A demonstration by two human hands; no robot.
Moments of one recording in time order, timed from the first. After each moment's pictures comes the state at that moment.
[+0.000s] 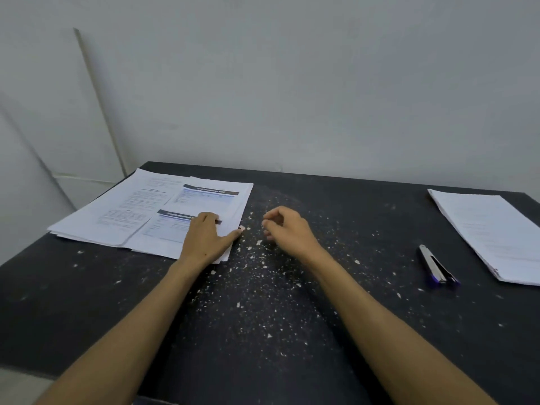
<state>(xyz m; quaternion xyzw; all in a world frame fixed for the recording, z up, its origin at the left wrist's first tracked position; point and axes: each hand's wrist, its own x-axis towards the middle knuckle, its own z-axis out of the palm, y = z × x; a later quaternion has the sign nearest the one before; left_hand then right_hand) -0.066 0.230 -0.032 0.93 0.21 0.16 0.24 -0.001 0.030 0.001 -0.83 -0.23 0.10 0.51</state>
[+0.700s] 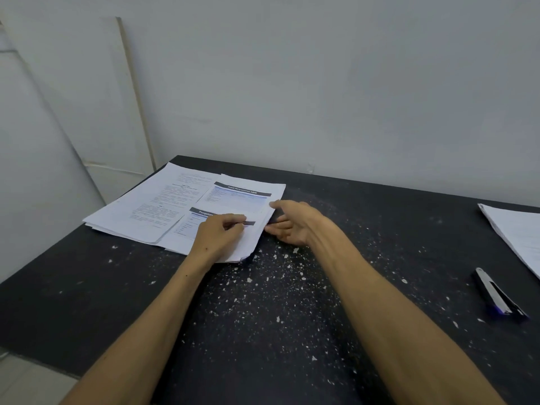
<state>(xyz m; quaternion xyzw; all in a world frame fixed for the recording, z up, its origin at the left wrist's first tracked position) -0.082 0.275 -0.015 0.86 0.22 0.17 0.42 0.026 0.126 0.029 -0.70 0.03 0.35 0.62</state>
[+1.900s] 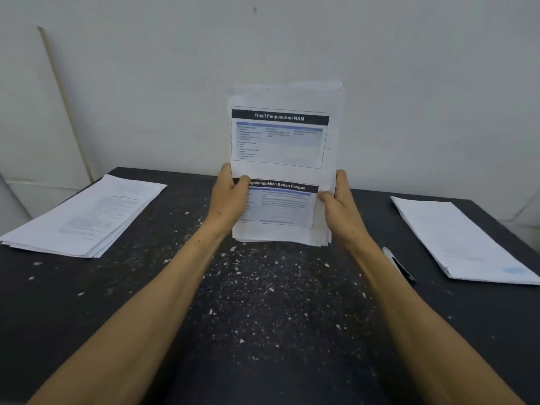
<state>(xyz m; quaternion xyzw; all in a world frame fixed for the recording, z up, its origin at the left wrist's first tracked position) -0.025 0.139 0.070 0.75 0.10 0.27 0.59 0.015 -0.073 0.065 -0.76 -0.21 -0.06 0.62</state>
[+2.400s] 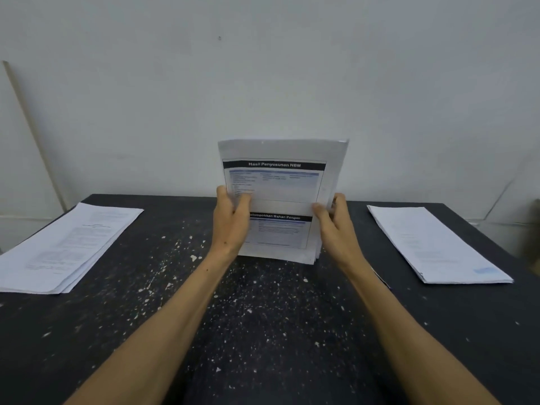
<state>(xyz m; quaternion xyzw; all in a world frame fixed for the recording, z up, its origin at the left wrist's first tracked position) -0.017 0.079 0.069 0.73 0.05 0.30 0.61 0.018 -0.117 0.054 -0.75 -0.16 -0.12 0.63</state>
